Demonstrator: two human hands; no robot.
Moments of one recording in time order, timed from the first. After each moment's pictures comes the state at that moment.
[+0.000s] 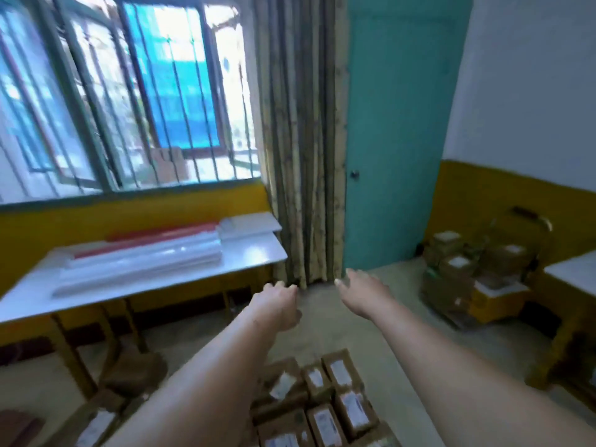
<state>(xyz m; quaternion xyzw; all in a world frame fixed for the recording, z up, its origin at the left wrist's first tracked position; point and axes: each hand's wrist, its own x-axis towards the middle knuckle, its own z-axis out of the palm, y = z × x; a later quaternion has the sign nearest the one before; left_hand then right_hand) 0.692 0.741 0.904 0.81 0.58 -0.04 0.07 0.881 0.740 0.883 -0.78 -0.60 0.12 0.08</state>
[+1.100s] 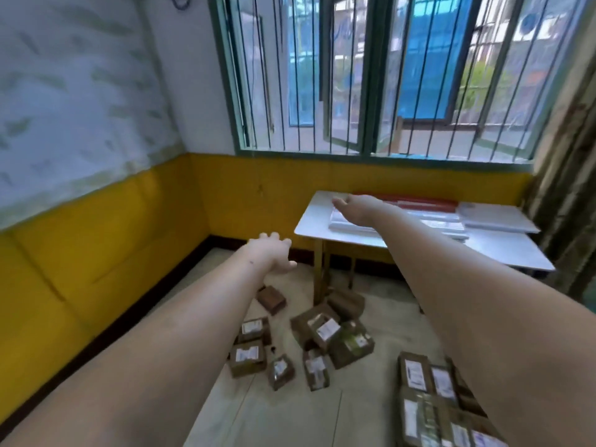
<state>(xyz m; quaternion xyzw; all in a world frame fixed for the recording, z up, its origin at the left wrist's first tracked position) 0.019 0.557 1.021 0.57 0.81 -0.14 0.06 0.175 0.690 1.059 -0.51 -0.84 0.15 0.05</state>
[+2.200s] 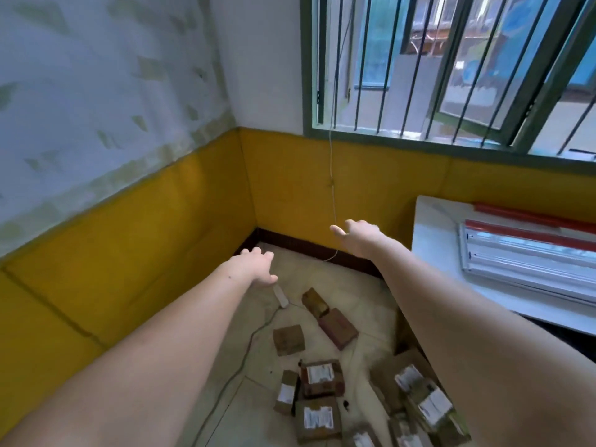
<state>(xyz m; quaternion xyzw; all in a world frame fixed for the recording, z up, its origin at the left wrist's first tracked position) -0.584 0.794 0.933 0.50 0.84 -0.17 0.16 -0.420 0.958 0.938 -0.49 -0.85 0.18 -0.03</state>
